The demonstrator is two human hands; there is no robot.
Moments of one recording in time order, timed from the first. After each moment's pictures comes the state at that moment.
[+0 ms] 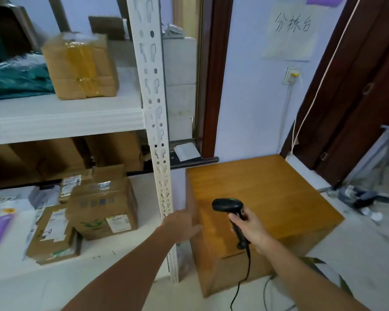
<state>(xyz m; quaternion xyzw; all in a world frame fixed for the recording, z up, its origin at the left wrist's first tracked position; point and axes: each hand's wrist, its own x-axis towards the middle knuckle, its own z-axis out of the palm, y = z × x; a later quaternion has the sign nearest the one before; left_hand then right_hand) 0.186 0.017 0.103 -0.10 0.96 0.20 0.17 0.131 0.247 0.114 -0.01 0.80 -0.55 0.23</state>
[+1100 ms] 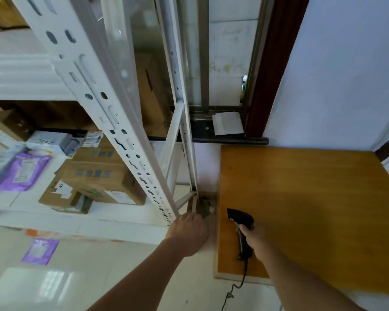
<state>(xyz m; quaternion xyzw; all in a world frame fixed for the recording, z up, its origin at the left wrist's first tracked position) 0.102 0.043 -0.002 -0.23 0.94 0.15 0.20 -0.050 0.207 -0.092 0.09 0.81 -0.40 0.42</state>
